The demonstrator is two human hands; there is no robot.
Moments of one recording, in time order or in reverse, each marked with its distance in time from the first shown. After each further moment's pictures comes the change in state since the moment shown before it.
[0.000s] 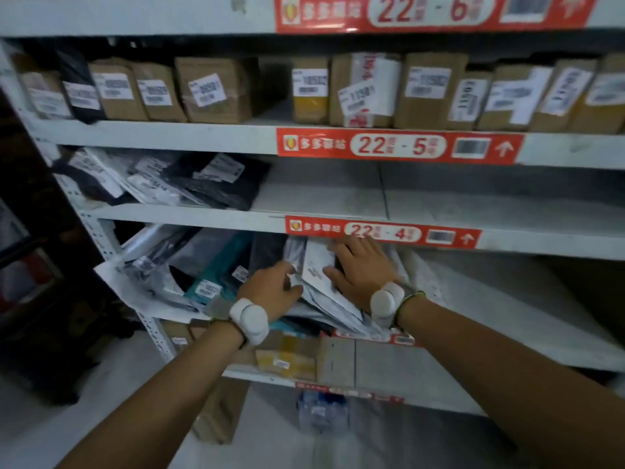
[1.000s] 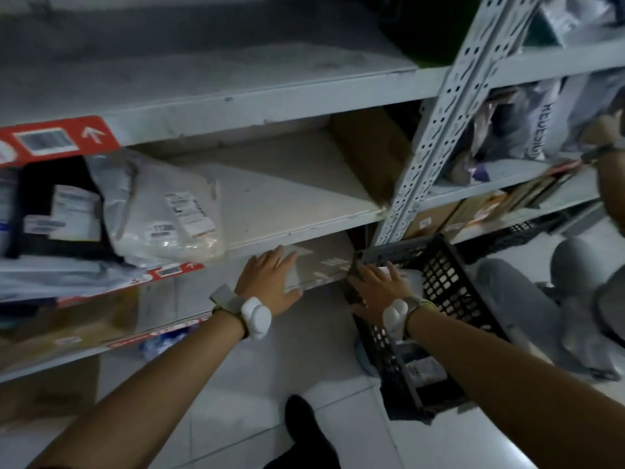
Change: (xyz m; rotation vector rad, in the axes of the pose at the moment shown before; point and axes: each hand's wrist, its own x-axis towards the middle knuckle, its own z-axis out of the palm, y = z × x) left_hand -0.016 0.361 0.407 0.373 -0.449 0.521; right_hand -0.460 0.397 0.057 -0.126 -0.673 0.506
